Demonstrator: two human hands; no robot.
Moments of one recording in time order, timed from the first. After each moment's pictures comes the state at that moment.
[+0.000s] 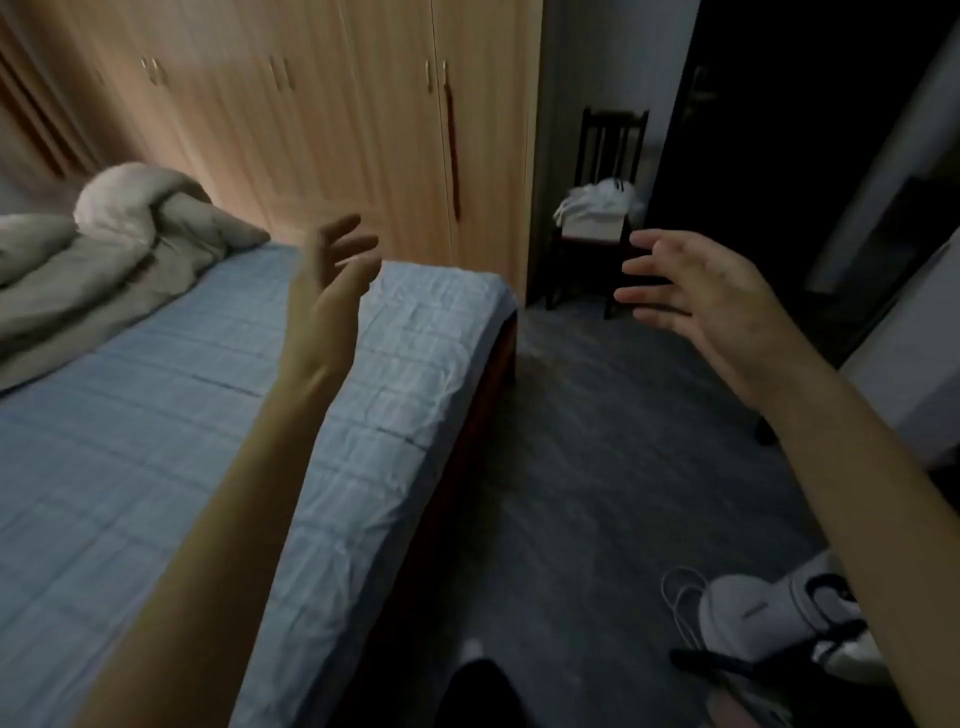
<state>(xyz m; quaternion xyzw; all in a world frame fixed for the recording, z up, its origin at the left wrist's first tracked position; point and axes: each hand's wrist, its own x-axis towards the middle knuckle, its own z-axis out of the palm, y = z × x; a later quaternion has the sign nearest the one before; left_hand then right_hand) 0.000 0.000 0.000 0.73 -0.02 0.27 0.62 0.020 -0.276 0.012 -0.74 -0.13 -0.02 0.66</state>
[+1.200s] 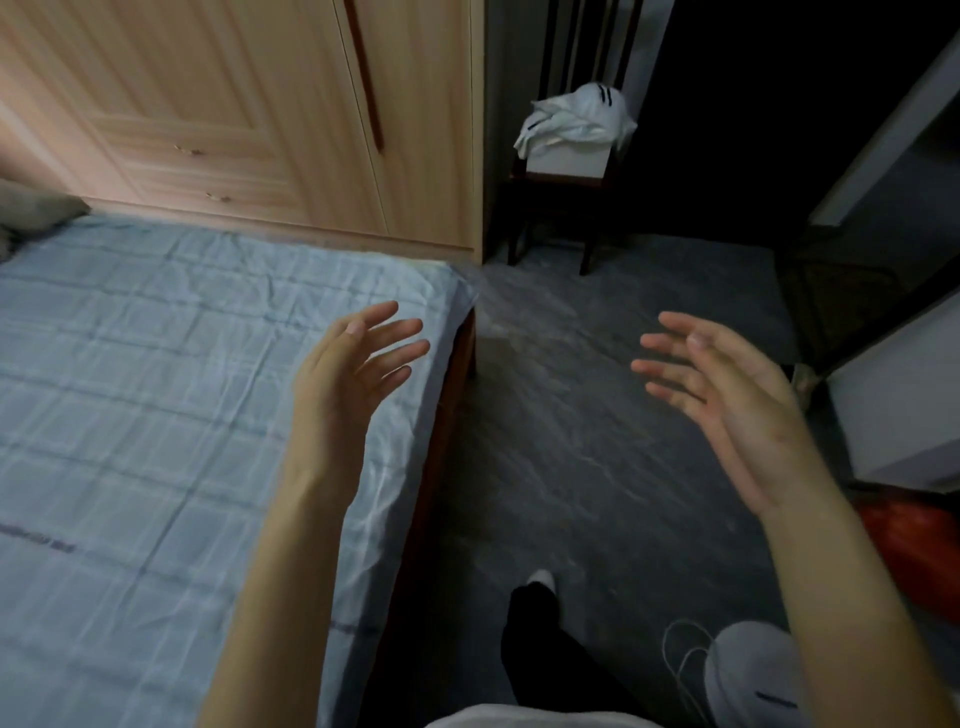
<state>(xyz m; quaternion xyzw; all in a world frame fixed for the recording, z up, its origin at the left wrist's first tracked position) 0.448 -0.014 -0.100 0.61 0.07 0.05 0.79 0.446 -0.280 -0.098 -0.68 0.05 -0.02 0.73</state>
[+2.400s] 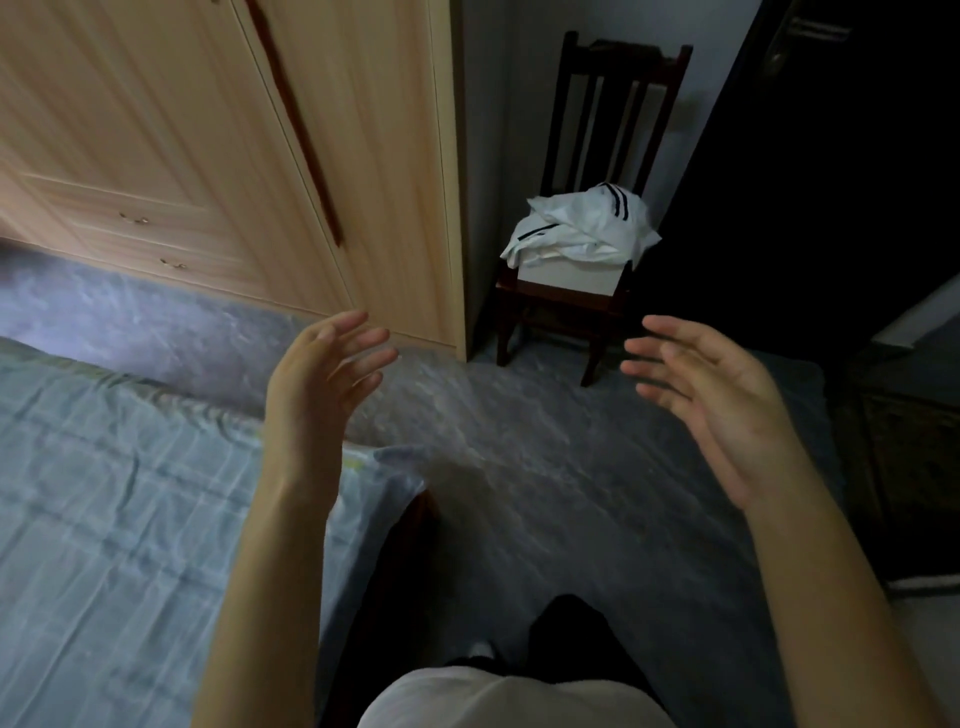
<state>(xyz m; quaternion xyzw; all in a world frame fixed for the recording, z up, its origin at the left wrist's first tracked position) 0.979 -0.129 -0.094 0.60 0.14 0.11 0.78 1.009 -0.400 -0.093 -0.67 0.01 0.02 0.74</state>
